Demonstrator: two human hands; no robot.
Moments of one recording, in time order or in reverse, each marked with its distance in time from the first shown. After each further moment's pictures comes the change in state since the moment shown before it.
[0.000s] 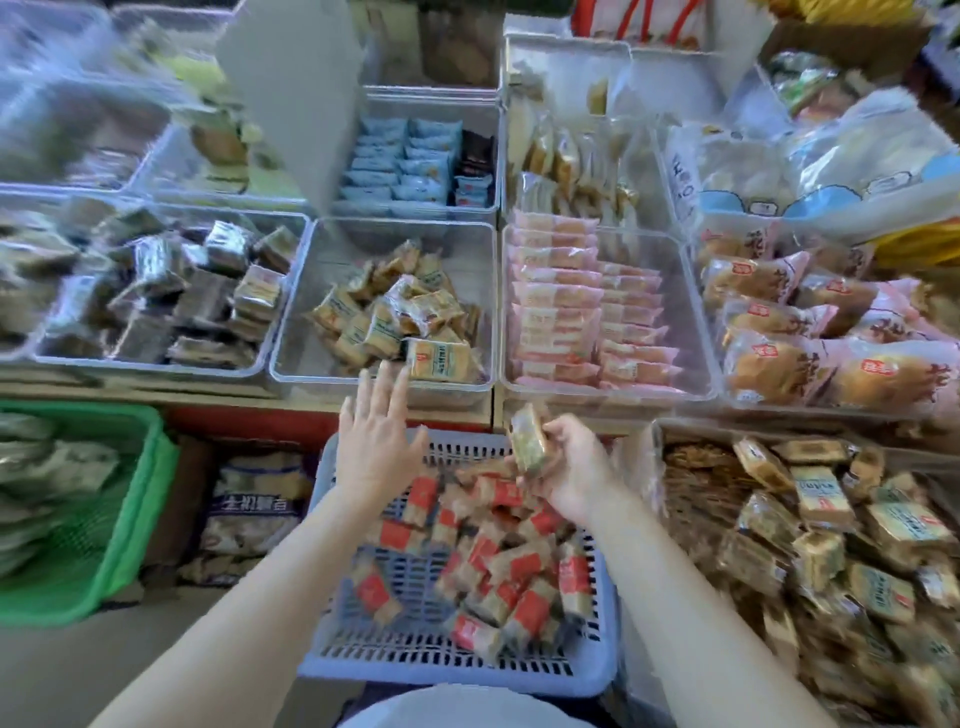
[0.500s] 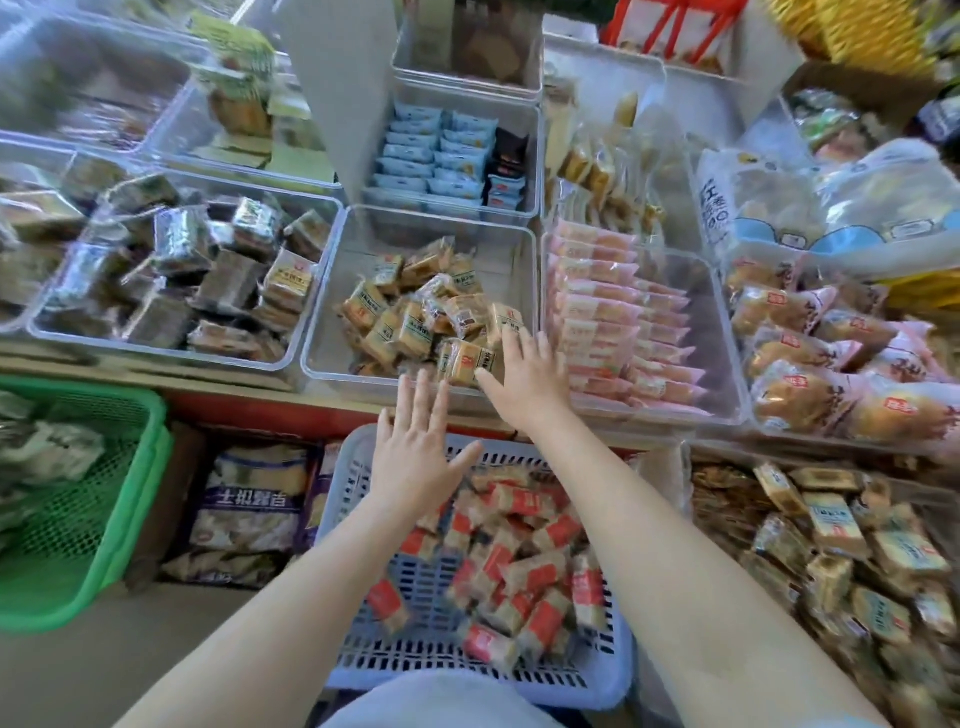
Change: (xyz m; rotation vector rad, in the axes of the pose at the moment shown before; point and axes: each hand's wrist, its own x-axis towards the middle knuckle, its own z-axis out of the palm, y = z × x) left_hand 0.009 -0.022 0.014 -0.035 -0.132 0.062; right_hand 0.094 -0.018 0.105 -1.870 0.303 -0.596
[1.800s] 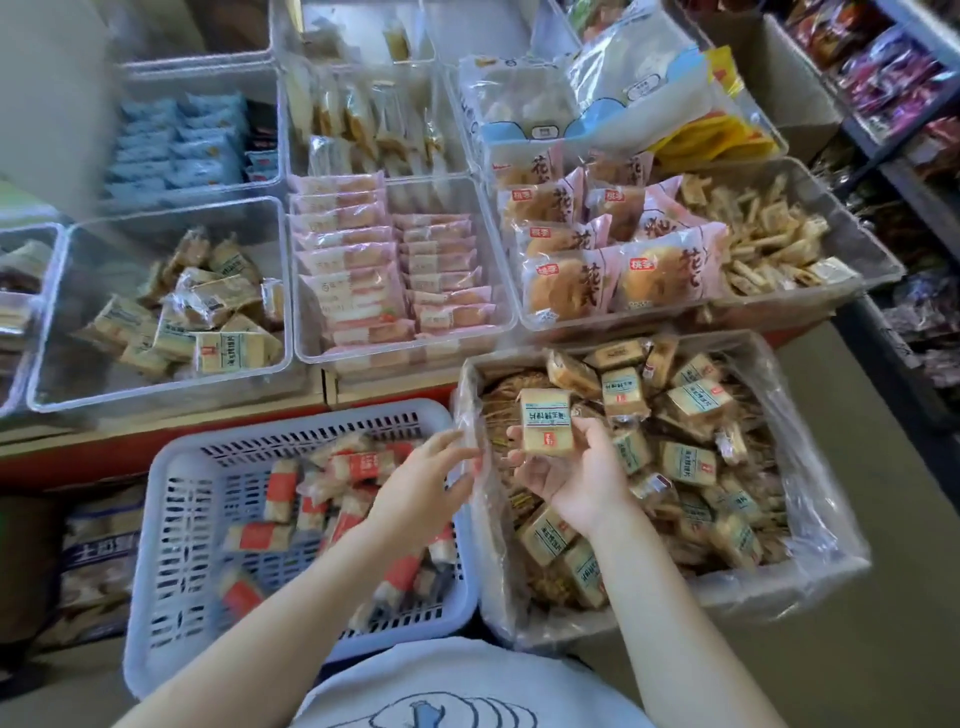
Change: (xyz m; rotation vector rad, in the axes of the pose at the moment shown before) left_hand -0.068 0.251 0.079 -0.203 -0.253 0.362; right_hand -0.240 0.285 -0.011 2.221 -0.004 0.618
